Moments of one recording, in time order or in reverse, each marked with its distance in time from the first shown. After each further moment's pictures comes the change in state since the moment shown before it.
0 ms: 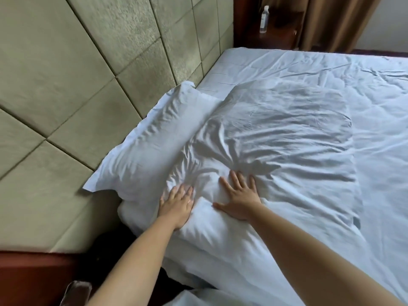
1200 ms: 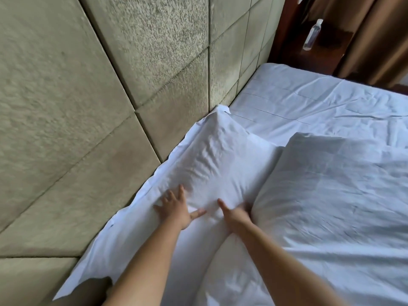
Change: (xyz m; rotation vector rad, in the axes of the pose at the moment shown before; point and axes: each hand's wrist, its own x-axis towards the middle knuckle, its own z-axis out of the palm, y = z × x) left_hand 0.289 -0.151 -0.113 -0.143 0.036 -0.285; right_hand 0.340 -0.104 -0.032 0.910 -0.109 0.703
